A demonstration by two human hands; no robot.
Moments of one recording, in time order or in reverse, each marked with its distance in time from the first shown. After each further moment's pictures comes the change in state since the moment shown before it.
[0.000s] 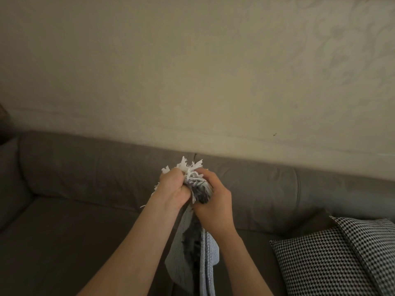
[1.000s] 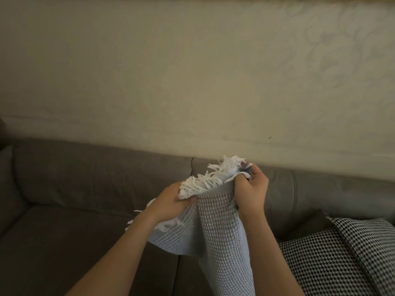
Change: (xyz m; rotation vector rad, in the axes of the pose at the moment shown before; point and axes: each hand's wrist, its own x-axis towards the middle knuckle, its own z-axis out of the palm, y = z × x) left_hand 0.019 0.001 -0.064 1.463 -0.639 0.653; right_hand 0.039 0.006 -0.064 0.234 0.409 0.266
